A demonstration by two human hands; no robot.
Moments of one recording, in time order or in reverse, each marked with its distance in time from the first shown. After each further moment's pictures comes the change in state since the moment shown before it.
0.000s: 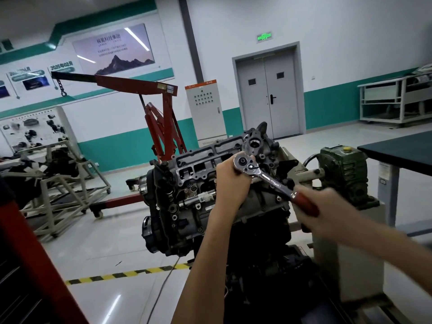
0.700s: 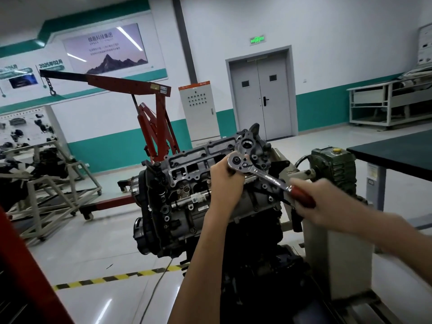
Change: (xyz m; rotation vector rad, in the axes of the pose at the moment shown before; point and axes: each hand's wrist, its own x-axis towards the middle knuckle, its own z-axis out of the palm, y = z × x) left_hand -0.002 -0.002 0.005 -0.042 0.032 0.001; right_hand 0.005 0.005 -0.016 -0.074 -0.082 -0.003
